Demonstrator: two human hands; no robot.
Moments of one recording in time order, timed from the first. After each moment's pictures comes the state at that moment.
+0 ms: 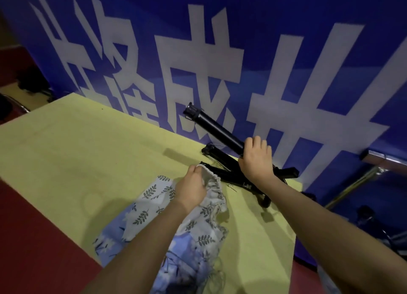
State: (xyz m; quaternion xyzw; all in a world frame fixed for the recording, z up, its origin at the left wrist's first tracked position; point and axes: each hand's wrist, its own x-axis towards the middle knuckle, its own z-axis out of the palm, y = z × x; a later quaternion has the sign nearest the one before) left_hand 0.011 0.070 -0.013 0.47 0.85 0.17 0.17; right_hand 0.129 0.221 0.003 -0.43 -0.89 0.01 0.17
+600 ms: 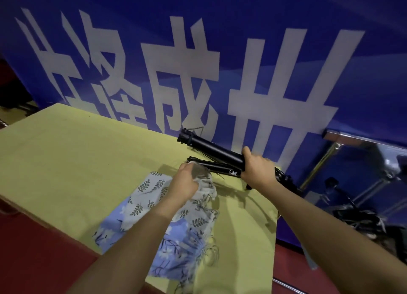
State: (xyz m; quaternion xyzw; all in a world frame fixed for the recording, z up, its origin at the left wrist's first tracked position) left_hand 0.036 0.033 -0.006 0.46 0.81 0.29 0.23; right_hand 0.205 0.155 0.019 -0.46 -0.89 0.02 0.08
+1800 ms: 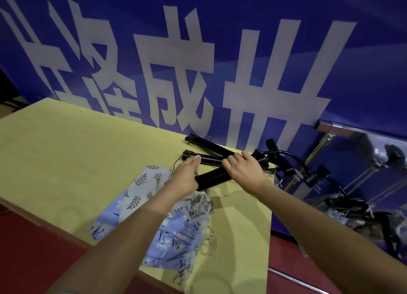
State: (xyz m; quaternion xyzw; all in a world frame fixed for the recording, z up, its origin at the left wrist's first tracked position) left_hand 0.039 0.030 -0.010 0.56 0.77 0.20 0.23; right_hand 0.211 0.125 0.007 -0.22 -0.92 -0.31 0.02
